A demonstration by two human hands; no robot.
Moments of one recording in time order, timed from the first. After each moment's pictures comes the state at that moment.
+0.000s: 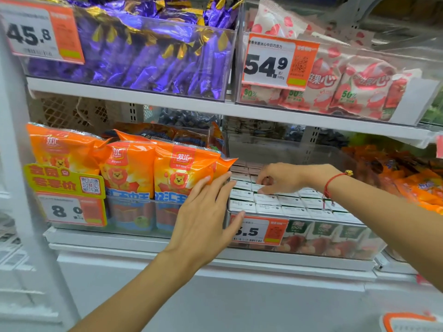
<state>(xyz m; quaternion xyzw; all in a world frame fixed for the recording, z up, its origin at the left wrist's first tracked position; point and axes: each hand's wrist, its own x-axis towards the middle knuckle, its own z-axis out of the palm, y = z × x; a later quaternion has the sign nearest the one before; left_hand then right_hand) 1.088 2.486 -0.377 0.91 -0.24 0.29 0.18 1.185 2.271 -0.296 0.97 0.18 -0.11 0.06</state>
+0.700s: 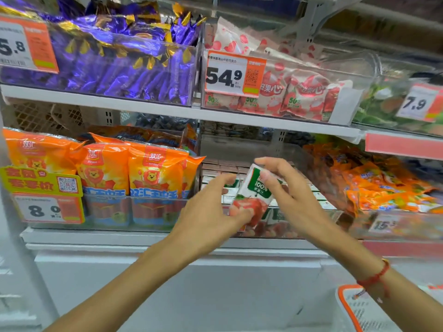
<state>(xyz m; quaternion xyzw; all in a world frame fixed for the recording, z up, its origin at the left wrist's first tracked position) 1.033 2.448 -0.330 0.85 -0.24 0.09 0.45 1.014 2.273 -0.305 0.86 0.16 0.25 -0.42</state>
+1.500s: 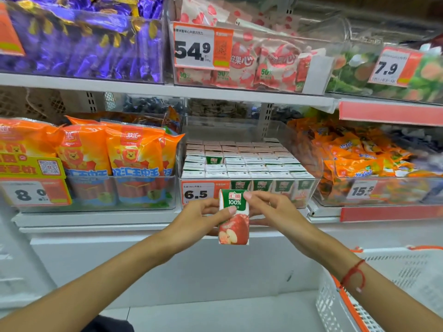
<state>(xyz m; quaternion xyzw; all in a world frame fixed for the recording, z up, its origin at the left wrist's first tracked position) 1.016 2.432 -0.377 0.73 -0.20 -0.19 0.62 0.976 2.247 -0.366 0.81 0.02 0.03 -0.59</state>
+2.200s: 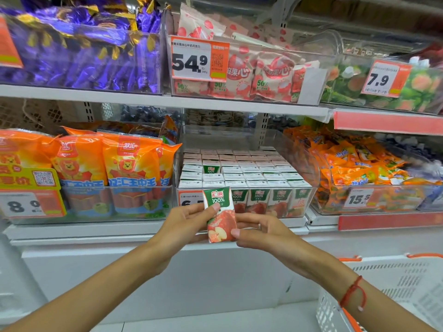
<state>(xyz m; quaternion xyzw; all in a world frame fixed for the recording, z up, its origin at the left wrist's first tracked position) 1.016 2.440 -0.372 0.65 -0.13 -0.17 0.73 0.968 2.252 -0.374 0.79 0.01 -0.08 -0.61</state>
